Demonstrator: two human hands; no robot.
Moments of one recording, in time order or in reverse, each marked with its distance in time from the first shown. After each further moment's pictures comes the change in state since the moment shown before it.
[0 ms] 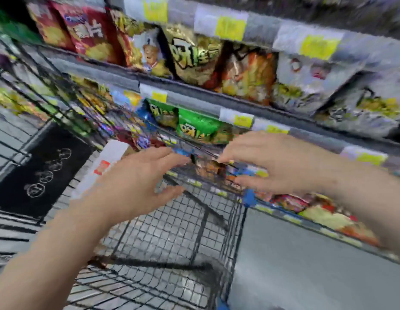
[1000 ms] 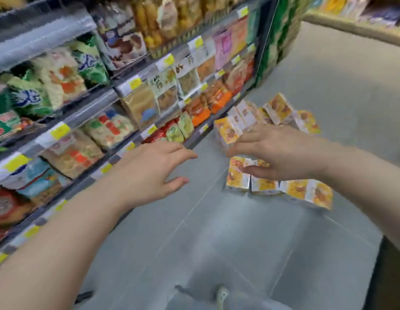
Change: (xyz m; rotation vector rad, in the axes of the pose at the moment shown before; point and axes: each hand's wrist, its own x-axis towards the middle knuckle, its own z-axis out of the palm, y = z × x) left_hand 0.008 0.727 0.125 0.182 -0.218 1.341; right_hand -0.776 -0.234 0.036 -0.102 0.129 1.247
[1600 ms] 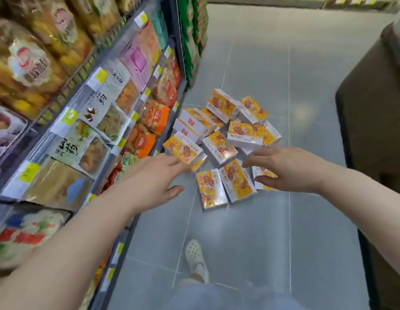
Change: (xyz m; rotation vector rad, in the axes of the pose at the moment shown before) left_hand 0.272 -0.080 0.041 0.025 -0.188 0.324; right_hand -0.008 0.177 0.056 0.206 -0.166 0.744
